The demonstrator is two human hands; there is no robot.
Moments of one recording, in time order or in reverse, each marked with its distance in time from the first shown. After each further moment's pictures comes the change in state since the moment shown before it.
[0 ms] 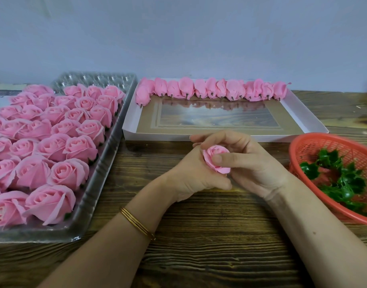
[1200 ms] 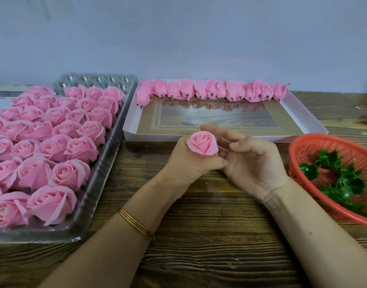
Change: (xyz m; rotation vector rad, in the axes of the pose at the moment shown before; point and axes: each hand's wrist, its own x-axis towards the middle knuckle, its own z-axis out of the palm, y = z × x) left_hand 0.000 0.006 -0.002 -0.061 0.220 0.099; right_hand 0.004 0.004 -0.006 0.311 0.037 0.054
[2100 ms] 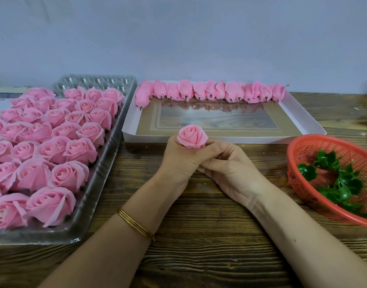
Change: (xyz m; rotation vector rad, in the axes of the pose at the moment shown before) left_hand 0.005 -0.005 -0.003 -0.150 0.299 -0.038; right_hand 0.008 0.029 0.006 -0.150 0.122 -0.051
